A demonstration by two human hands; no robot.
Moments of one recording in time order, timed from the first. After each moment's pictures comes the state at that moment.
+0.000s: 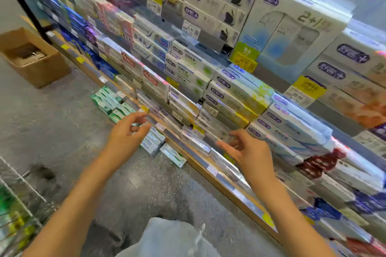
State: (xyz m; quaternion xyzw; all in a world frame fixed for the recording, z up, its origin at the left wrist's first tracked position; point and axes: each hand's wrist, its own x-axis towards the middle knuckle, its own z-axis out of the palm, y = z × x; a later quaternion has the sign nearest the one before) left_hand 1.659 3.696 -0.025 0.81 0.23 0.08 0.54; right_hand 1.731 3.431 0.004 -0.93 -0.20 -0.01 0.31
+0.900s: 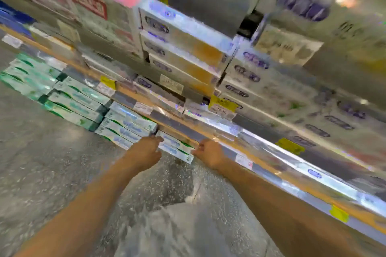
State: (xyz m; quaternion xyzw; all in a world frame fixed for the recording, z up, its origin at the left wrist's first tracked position) left_hand 1.877 3.770 -0.563 0.93 -0.01 -0.29 0.21; right_hand 1.911 3.560 -0.559 -0.89 0.02 0.39 0.24
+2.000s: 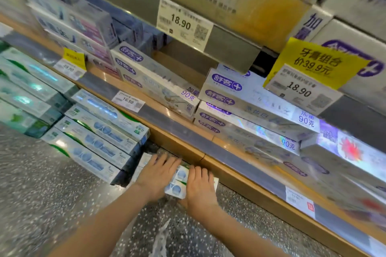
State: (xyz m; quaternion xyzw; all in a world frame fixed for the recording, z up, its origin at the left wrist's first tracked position) left_hand 1.915 3.741 -0.861 0.96 -0.21 -0.15 -0.04; right_hand 1.902 3.589 -0.866 -0.97 -0.15 0.19 0.02
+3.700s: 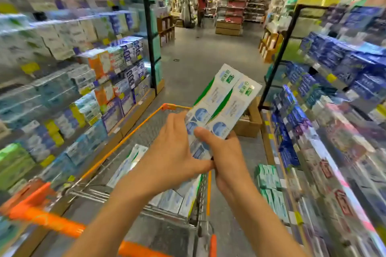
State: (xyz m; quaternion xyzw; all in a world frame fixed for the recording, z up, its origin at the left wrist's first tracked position) left_hand 1.306 3.777 0.159 0.78 0.51 0.30 0.21; right_hand 1.426 3.780 0.135 -0.46 -0.36 0.53 0.61
